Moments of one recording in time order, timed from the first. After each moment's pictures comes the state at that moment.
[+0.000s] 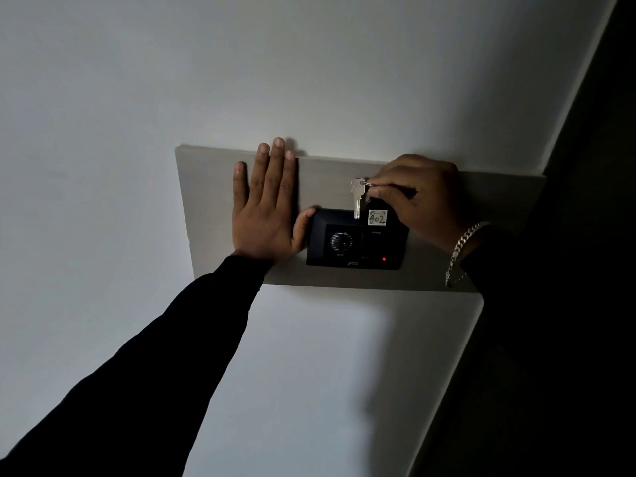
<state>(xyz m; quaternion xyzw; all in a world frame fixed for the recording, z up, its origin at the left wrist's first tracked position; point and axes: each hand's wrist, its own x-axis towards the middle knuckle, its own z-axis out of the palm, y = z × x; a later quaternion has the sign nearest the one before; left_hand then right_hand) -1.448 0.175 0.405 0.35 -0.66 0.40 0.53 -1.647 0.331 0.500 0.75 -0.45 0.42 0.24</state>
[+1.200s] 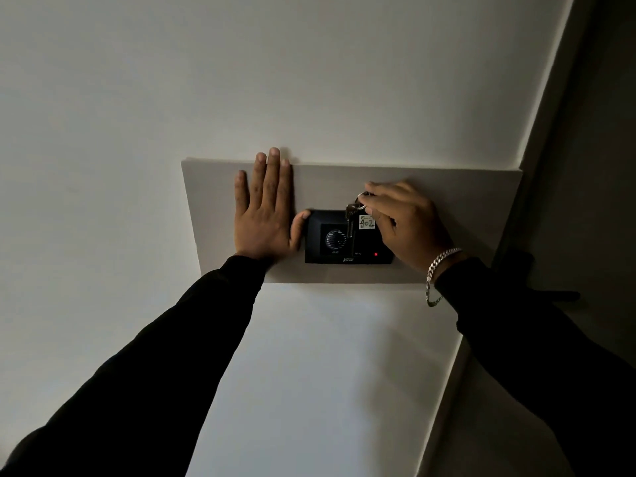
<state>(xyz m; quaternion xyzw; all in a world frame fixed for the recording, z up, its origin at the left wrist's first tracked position) -1.443 0.183 0.407 0.38 -0.71 0.36 0.47 -1.653 0.331 0.455 0.72 -0.47 0.42 0.29</state>
